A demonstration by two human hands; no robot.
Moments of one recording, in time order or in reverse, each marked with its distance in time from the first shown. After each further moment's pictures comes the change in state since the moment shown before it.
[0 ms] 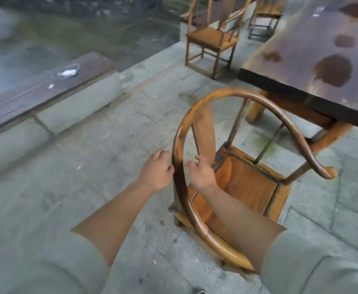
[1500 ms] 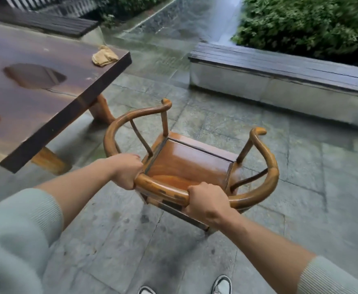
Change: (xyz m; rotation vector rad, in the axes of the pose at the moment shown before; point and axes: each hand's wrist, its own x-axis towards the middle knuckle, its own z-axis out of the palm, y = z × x) left_hand 0.479 0.183 -0.012 1.103 -0.672 2.292; right_hand 0.202 -0.149 0.052 -0.282 0.856 1.054
